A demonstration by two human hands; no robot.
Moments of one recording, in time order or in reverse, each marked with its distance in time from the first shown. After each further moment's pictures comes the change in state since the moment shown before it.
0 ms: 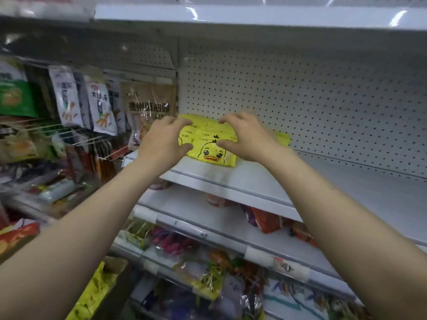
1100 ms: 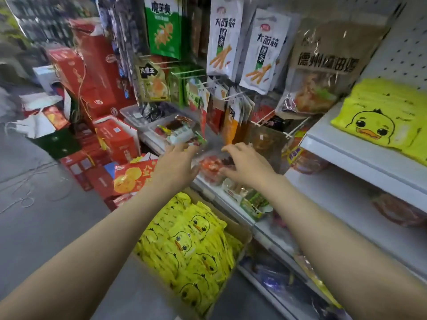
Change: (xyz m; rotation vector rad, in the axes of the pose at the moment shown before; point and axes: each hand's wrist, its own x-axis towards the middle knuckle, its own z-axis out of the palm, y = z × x) left_hand -0.168 -0.424 -0.044 0.249 -0.278 -0.384; right_hand 0.124 -0.387 0.278 0.212 -0.472 -0.236
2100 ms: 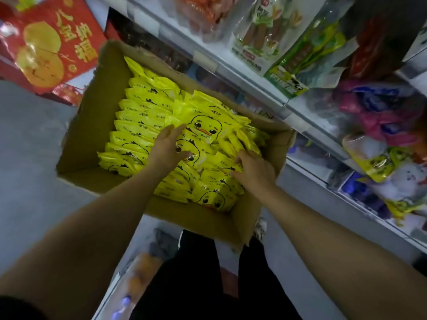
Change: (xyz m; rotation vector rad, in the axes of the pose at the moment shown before) left_hand -0.074 -0.154 0.366 -0.387 -0.831 -0.288; right_hand -0.038 0.029 0.374 0.263 -0.540 0.572
